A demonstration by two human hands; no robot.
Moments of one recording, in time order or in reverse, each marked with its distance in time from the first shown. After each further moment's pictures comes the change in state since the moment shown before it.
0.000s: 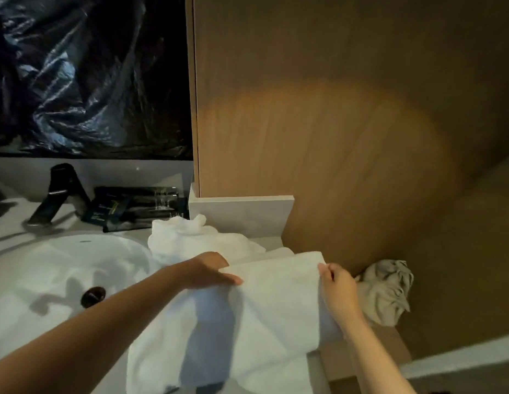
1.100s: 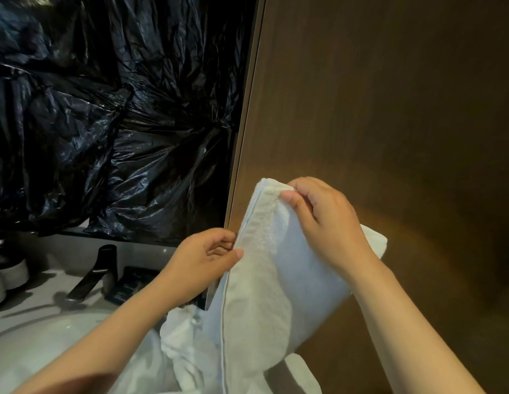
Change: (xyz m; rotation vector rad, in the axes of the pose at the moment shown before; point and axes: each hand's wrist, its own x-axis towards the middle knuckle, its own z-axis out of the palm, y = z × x) left_hand -0.125 0.085 -0.142 -0.549 0.859 0.363; right_hand -0.025 -0.308 -0.091 -0.145 0.141 -1.128
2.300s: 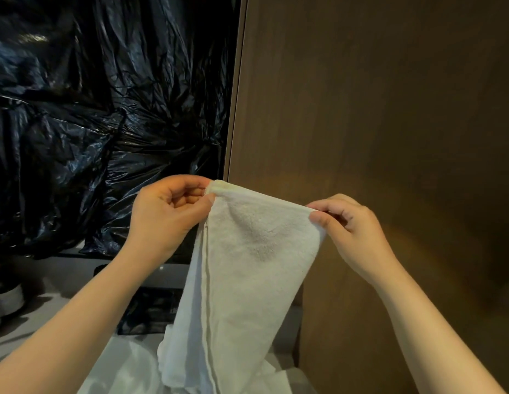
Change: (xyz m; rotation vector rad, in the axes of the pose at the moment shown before) left_hand 0.022 0.065 -0.037 -0.125 0.357 0.340; right_hand -0.012 0.058 -0.030 0.203 0.035 0.073
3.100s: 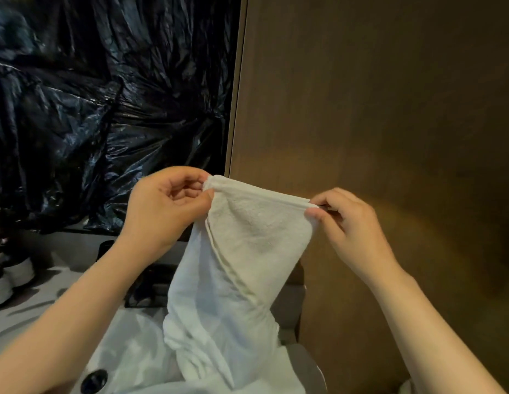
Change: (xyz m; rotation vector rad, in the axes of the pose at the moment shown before) left_hand -0.016 -0.017 0.000 0.039 -0.012 -0.081; right_hand -0.016 0.019 0.021 -0.186 -0.005 -0.130
